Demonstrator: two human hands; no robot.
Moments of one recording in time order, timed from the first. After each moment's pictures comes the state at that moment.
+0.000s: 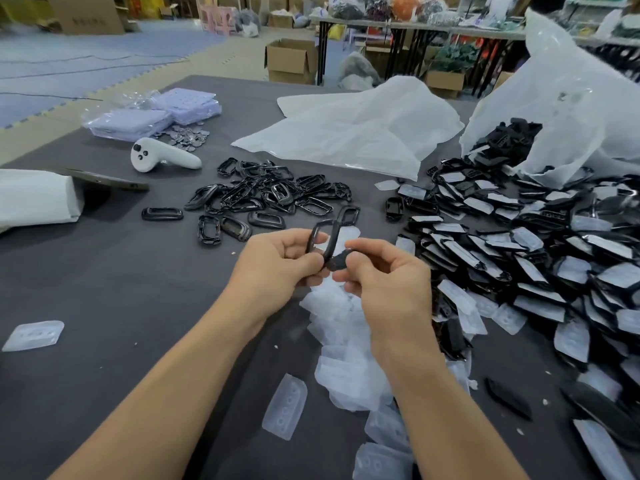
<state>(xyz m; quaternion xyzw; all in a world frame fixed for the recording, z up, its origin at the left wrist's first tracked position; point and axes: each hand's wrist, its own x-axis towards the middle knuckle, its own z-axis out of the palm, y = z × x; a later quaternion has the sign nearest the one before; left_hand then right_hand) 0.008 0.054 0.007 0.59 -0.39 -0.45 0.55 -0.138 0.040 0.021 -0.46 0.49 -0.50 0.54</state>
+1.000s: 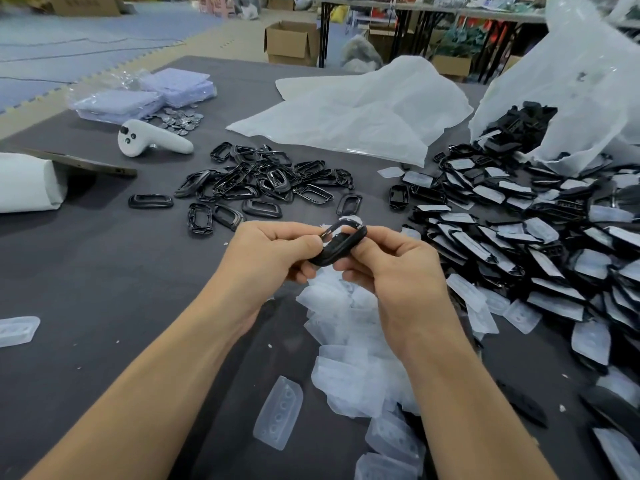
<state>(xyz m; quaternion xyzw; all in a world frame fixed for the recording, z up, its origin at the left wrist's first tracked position) 0.009 0.056 0.019 0.59 -0.40 -0.44 0.55 -0.148 0.020 0.021 -0.47 0.43 -0.45 0.62</state>
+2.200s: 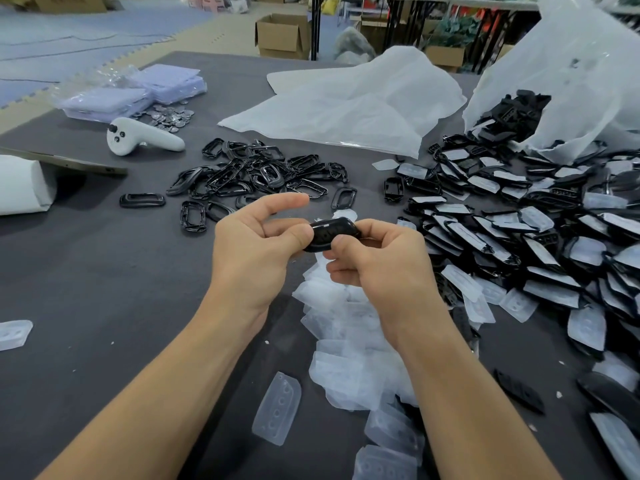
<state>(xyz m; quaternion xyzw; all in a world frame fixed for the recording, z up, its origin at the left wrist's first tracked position) -0.001 0.055 0.011 0.54 -0.38 -0.36 0.66 -0.147 0.023 0.024 -0.53 0.47 -0.42 0.57</state>
